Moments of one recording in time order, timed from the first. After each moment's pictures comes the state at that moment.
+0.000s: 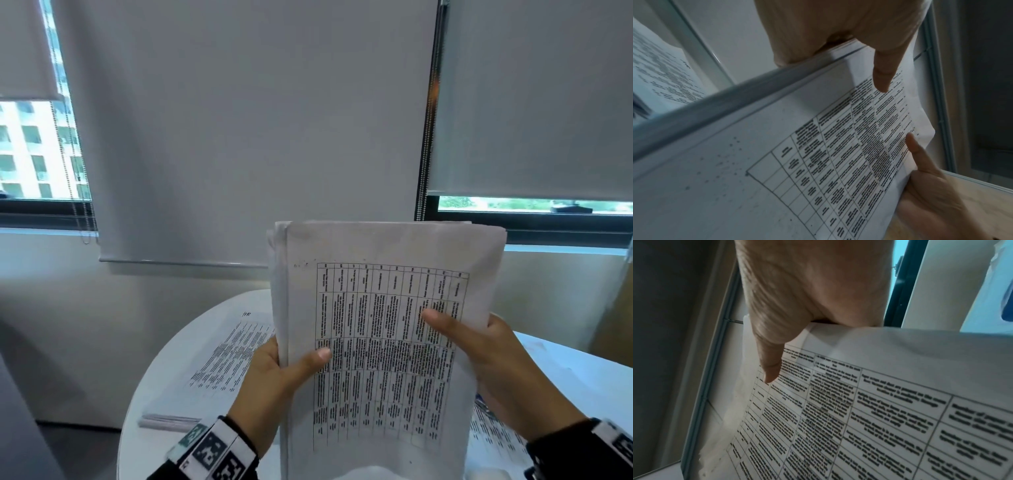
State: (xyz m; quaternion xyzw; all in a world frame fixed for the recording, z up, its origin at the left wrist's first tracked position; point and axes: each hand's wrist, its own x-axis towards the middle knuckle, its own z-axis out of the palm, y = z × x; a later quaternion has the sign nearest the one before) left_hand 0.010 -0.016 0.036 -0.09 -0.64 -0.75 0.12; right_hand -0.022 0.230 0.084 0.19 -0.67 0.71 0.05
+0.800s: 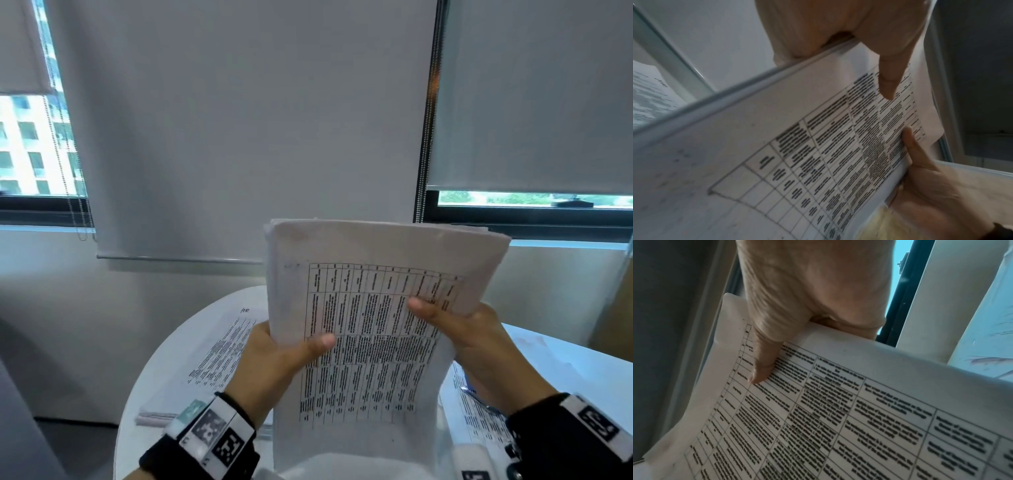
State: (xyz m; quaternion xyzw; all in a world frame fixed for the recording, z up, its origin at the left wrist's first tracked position) left_hand -0.002 -0.022 0.051 -0.07 -0.71 -0.69 0.15; right_hand -0.037 0.218 0.089 0.20 -0.67 0.71 0.08
